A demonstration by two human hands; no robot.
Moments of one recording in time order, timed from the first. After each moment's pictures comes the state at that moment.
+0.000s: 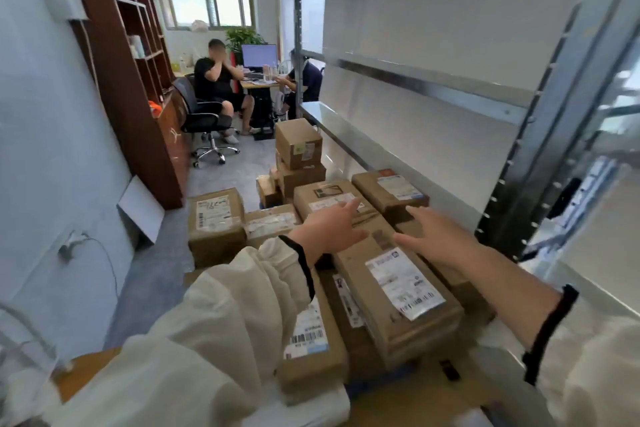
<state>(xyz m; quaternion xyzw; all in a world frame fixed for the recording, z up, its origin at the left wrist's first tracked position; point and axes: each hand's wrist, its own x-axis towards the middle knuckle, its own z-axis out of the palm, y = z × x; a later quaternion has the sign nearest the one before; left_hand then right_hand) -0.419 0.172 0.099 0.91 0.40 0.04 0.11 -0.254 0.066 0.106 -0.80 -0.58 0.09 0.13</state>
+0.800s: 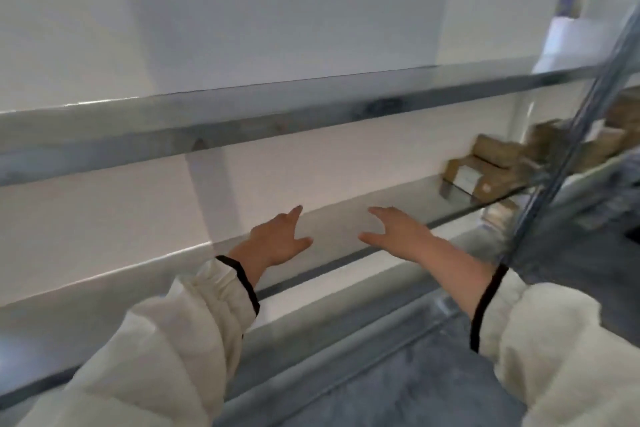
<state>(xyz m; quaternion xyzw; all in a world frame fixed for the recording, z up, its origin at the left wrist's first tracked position) -0.055 -0.443 0.053 0.93 -0.32 -0.11 0.13 -0.169 -0.652 0.068 -0.96 0.15 0.03 0.21</state>
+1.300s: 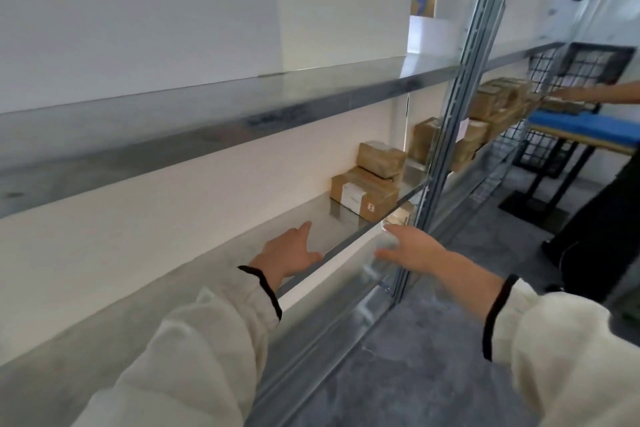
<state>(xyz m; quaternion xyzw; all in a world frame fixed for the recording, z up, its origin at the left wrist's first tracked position) -0.030 -0.816 0.007 0.87 -0.45 -0.17 0.13 -0.209 -0.981 0.033 -0.92 0.34 0.05 0.19</state>
